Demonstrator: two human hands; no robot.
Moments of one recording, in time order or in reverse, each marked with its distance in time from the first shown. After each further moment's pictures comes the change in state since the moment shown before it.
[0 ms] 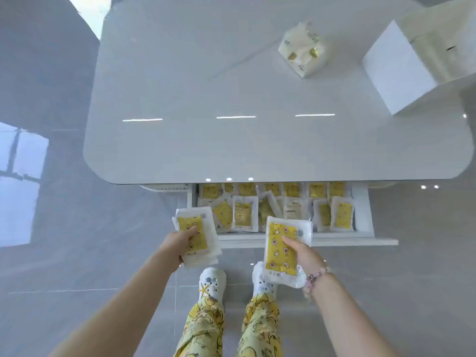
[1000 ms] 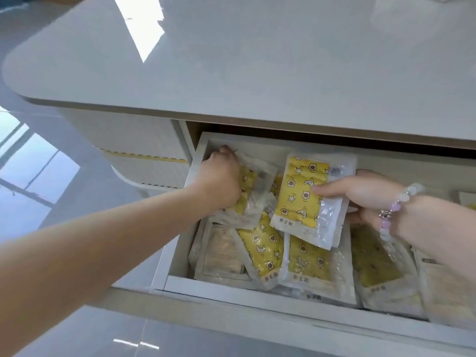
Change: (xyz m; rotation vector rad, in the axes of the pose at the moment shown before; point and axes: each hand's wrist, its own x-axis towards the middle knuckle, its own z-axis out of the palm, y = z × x) left_hand 0.256 0.036 0.066 1.117 0.532 0.928; right_hand 0.280 -0.074 0.097 -0.563 -0.100 -0.625
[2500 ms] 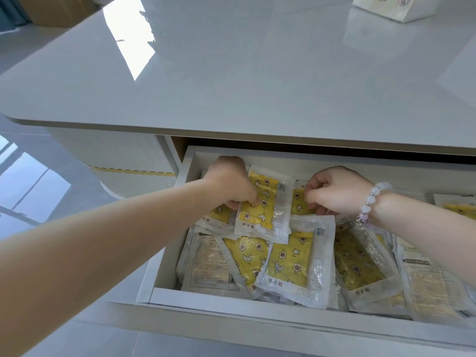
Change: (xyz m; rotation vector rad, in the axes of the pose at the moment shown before) left_hand 0.019 0.035 -0.009 -0.165 -0.240 0.019; right_hand 0.004 -0.010 -0.005 -0.481 0.141 -0.193
